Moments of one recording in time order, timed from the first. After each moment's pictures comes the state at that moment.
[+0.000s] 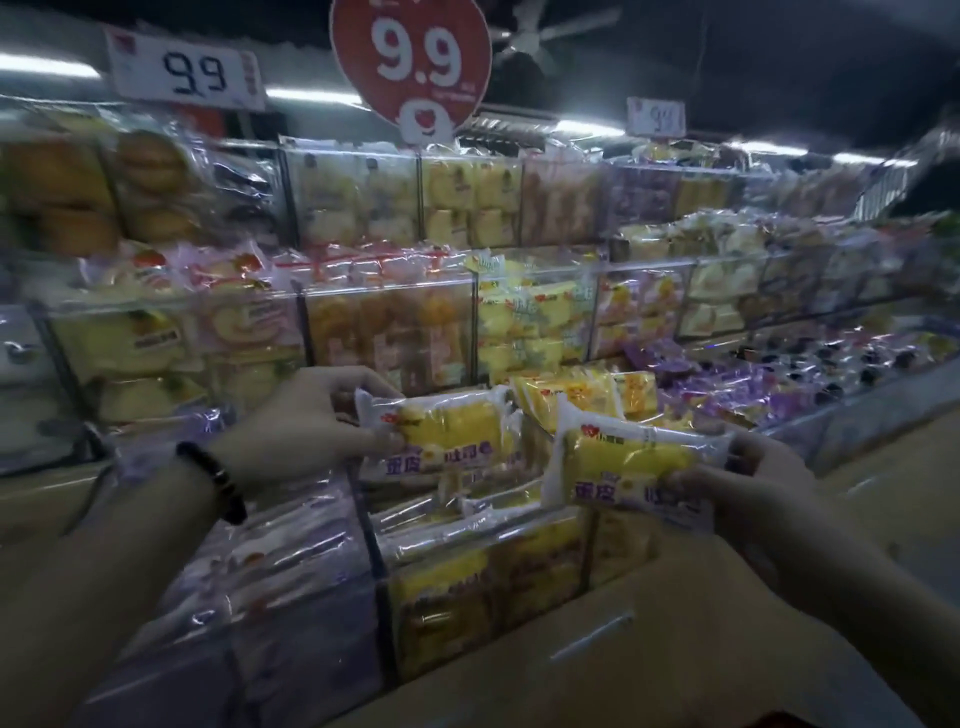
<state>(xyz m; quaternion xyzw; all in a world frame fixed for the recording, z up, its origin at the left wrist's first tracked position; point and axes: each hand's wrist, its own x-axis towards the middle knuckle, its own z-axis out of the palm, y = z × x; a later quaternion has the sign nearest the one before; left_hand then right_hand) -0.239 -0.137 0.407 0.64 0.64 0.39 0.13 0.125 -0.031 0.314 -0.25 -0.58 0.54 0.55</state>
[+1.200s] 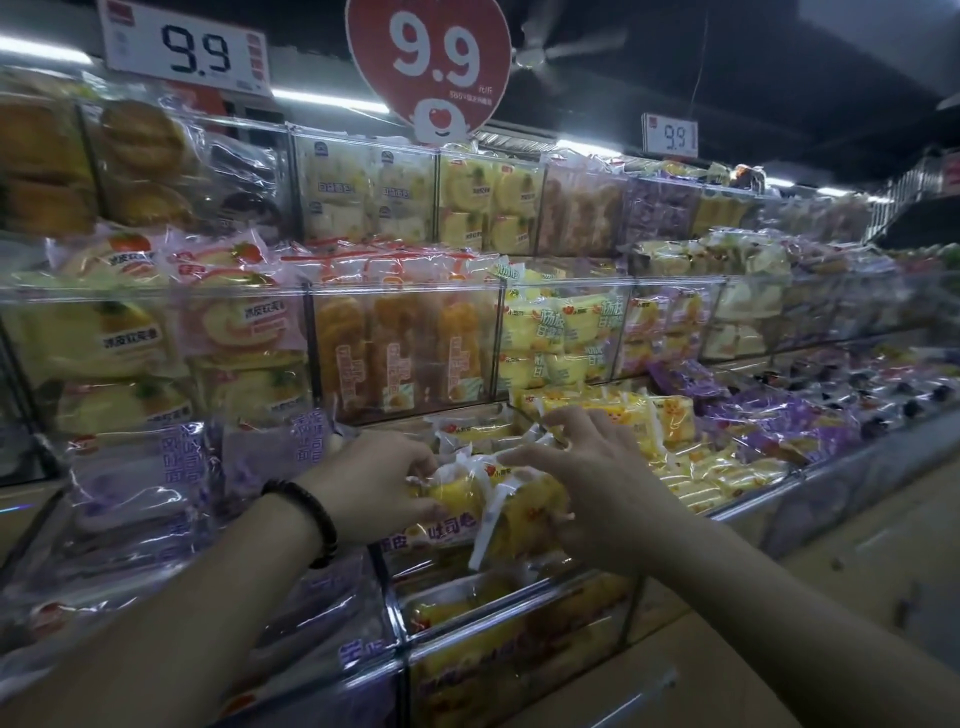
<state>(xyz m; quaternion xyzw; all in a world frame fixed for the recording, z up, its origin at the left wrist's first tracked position) -0.274 -0.049 0.356 0.68 0.72 0.12 -0.10 -0.024 0.029 0.328 -0.33 -0.91 -0.08 0.23</state>
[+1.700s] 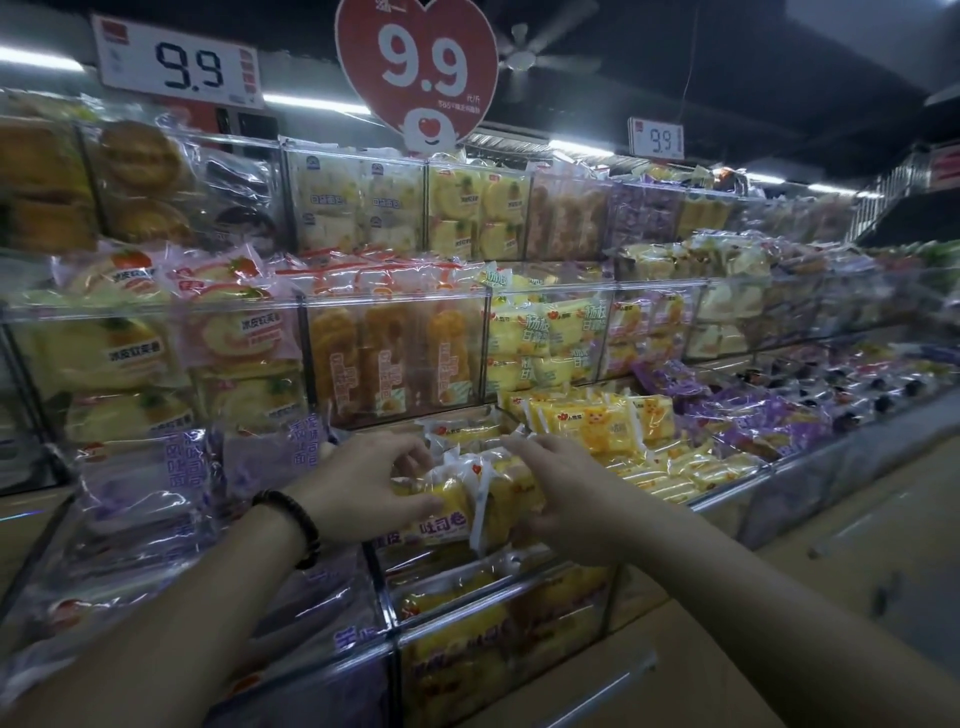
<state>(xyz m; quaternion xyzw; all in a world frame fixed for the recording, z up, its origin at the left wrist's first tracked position) -0.268 -0.066 0.359 0.69 0.70 0.19 -0.04 -0.019 0.007 0.344 -0.38 -0.91 0.08 0.16</state>
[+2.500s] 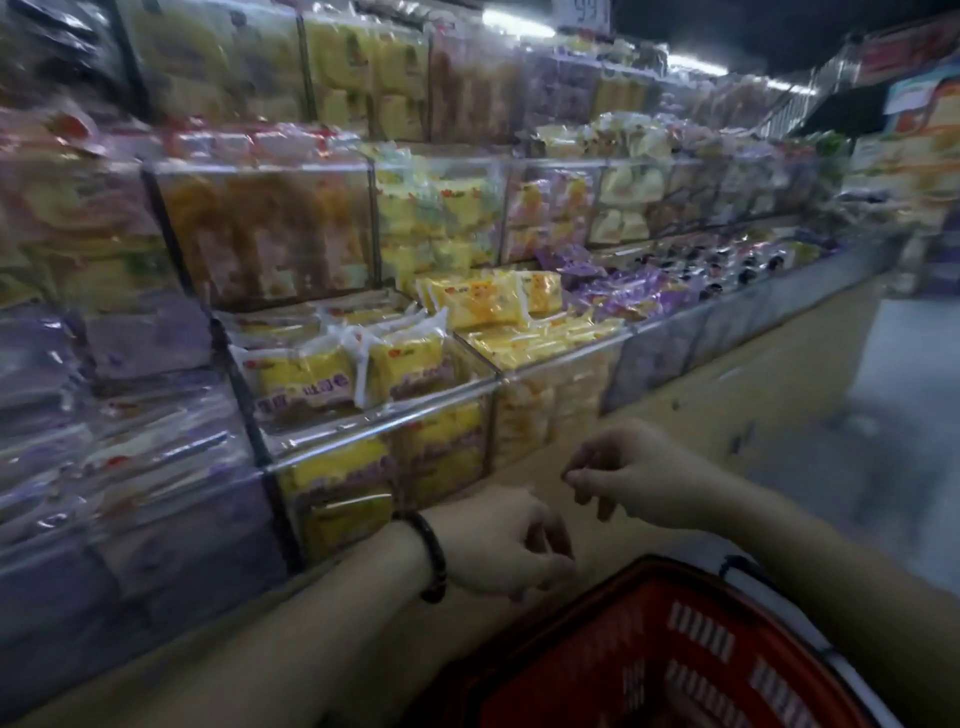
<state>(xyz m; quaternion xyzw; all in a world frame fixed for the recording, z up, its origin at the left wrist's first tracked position) -0.042 -0.091 0.240 0.81 0.53 0.02 0.27 0.159 -0.033 0.244 -0.47 -0.82 0.26 0.21</state>
